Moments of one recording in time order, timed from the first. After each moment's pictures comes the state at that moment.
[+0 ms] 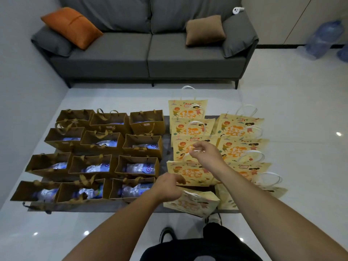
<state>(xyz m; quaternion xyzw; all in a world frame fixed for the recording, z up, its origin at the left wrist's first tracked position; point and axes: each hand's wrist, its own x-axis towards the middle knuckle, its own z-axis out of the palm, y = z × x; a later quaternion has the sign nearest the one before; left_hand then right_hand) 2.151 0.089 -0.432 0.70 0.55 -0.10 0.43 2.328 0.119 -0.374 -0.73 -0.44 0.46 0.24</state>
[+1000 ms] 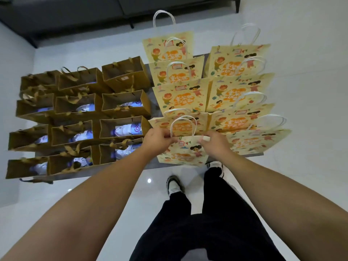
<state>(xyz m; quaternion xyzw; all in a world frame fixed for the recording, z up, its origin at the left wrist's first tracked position) 2.181 0.107 -0.474 0.66 0.63 -0.06 0.41 2.385 0.048 -0.517 -0.79 -0.44 0.43 0.04</state>
